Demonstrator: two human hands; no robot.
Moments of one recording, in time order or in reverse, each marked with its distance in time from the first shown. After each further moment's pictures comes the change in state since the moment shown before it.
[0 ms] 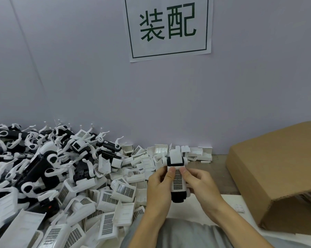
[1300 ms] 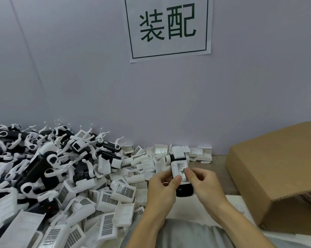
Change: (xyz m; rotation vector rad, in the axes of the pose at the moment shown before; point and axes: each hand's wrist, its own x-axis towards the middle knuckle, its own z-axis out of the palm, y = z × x) left_hand 0.000 -0.004 0.000 0.131 -0.022 -0.055; right_hand 0.003 0.005 -0.005 -0.083 0.136 -0.058
